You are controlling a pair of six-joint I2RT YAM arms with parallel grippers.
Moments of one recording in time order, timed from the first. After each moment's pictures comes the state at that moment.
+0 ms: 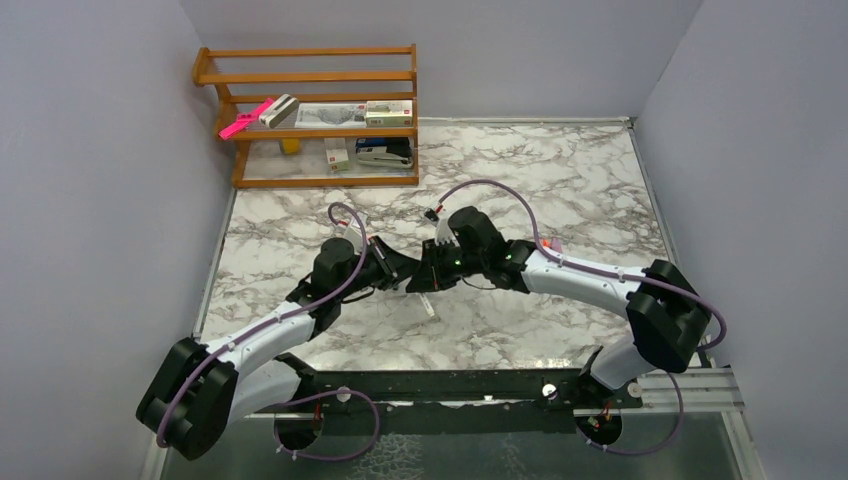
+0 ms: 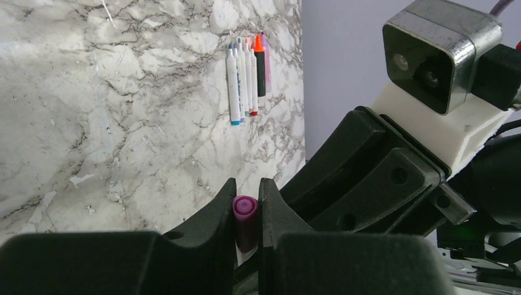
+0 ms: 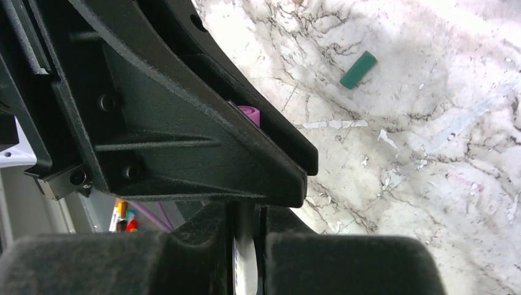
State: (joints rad) left arm -0.56 1.06 0.36 0.41 0.35 -1.18; right arm 0.89 1.53 0.96 -0.05 -0.39 0.61
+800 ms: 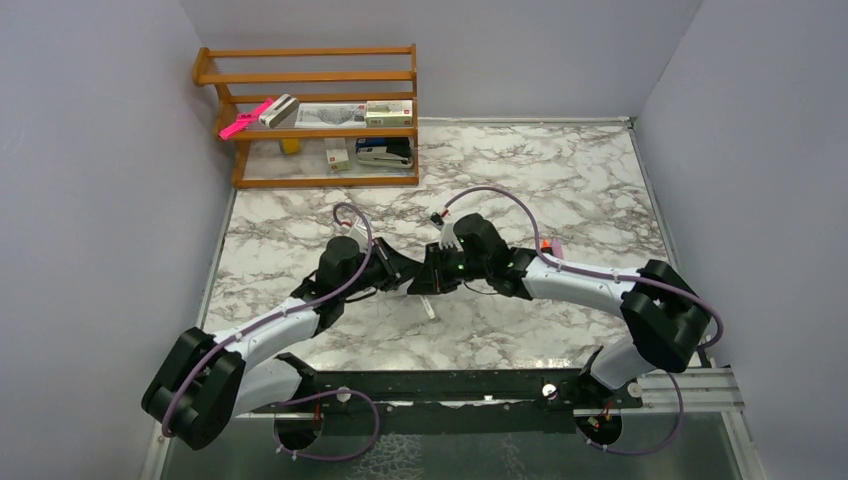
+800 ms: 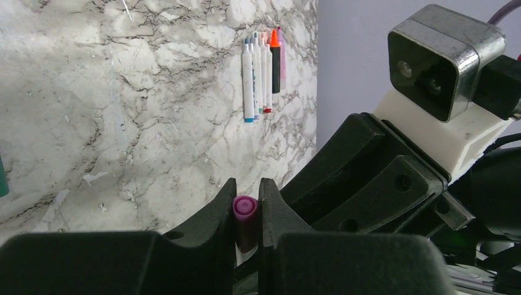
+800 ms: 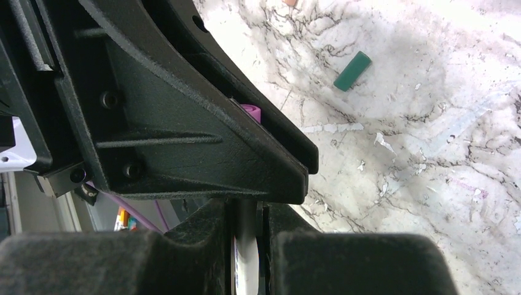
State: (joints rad) left arm -0.56 1.11 0.37 0.40 0.32 -1.16; right arm 0.88 1.53 0.86 0.08 -0.40 0.66
